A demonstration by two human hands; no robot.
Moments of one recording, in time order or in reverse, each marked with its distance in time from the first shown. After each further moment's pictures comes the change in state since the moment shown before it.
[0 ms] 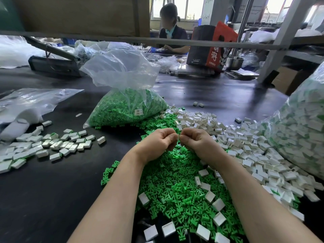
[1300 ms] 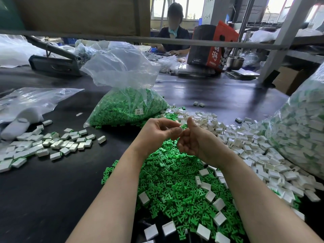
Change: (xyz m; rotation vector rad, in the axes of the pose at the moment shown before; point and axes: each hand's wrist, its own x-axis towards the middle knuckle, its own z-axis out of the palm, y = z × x) left_hand 0.000 0.017 -0.006 -0.274 0.226 0.086; right_hand 0.003 -0.013 -0.001 0.511 -0.175 0.202
